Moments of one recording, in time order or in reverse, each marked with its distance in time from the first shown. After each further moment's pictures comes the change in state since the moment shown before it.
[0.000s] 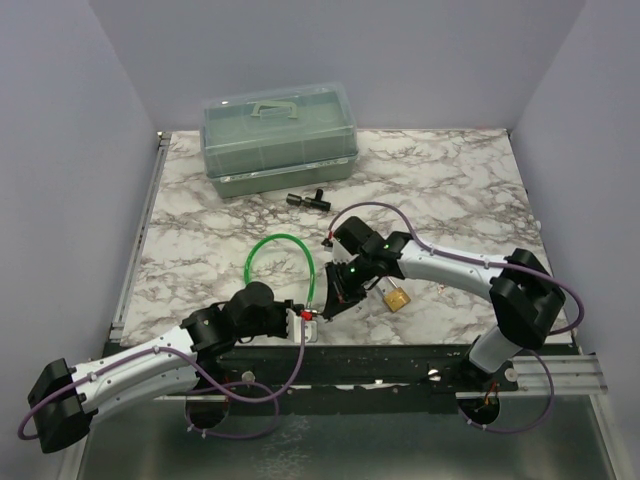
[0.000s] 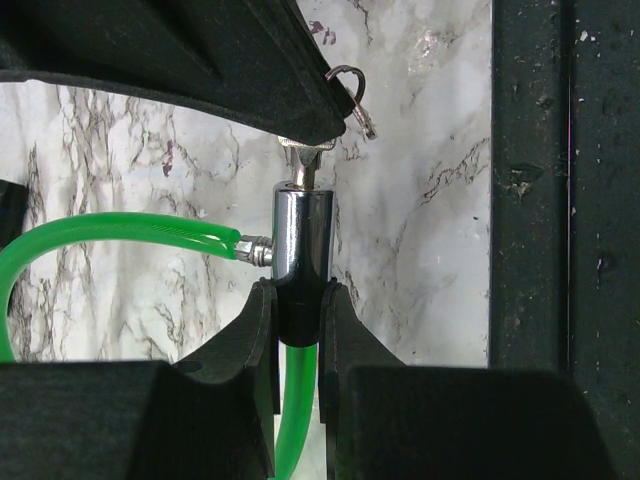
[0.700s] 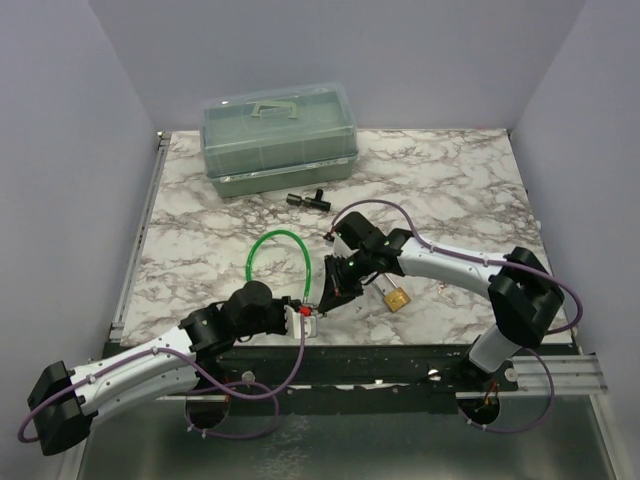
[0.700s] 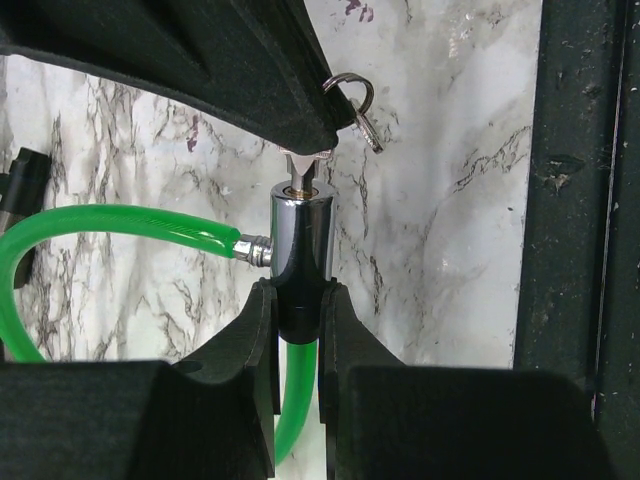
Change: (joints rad) left arm 0.012 -0.013 0.000 -0.002 -0.053 -0.011; right arm -0.025 0.002 -0.010 0.084 -0.047 0.139
